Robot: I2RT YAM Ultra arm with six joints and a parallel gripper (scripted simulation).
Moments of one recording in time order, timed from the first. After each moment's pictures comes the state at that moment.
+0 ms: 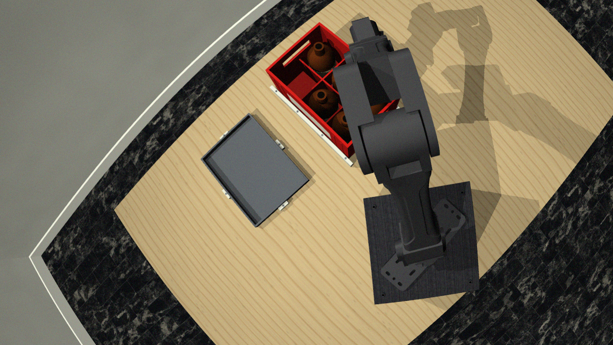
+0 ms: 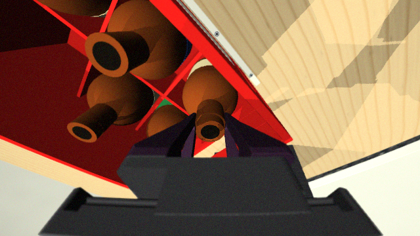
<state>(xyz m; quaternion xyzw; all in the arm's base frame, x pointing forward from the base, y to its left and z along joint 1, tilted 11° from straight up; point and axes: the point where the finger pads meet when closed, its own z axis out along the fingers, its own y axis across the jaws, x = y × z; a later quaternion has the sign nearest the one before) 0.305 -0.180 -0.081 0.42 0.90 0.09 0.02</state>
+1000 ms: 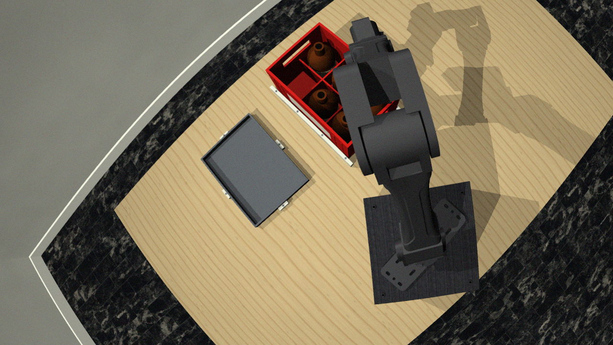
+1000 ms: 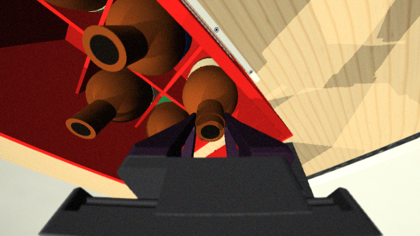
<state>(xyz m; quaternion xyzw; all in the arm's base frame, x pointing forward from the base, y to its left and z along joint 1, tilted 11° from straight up) 0.302 -0.178 -0.080 0.42 0.90 0.09 0.02</state>
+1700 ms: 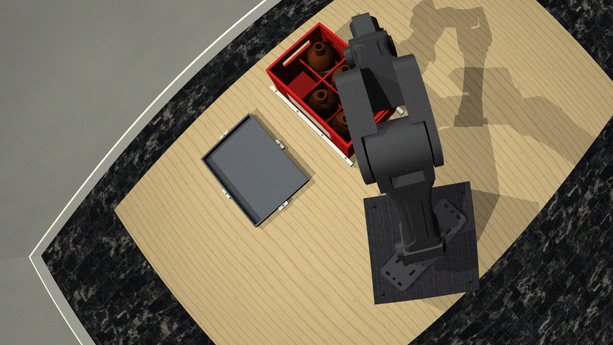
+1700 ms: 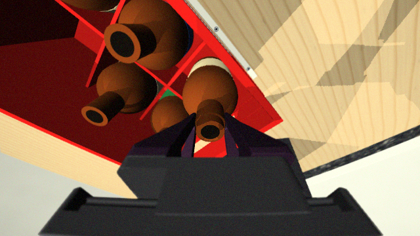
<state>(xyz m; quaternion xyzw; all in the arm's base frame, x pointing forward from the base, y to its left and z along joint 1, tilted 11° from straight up) 0.300 -0.180 -0.061 0.41 0.91 0.09 0.02</state>
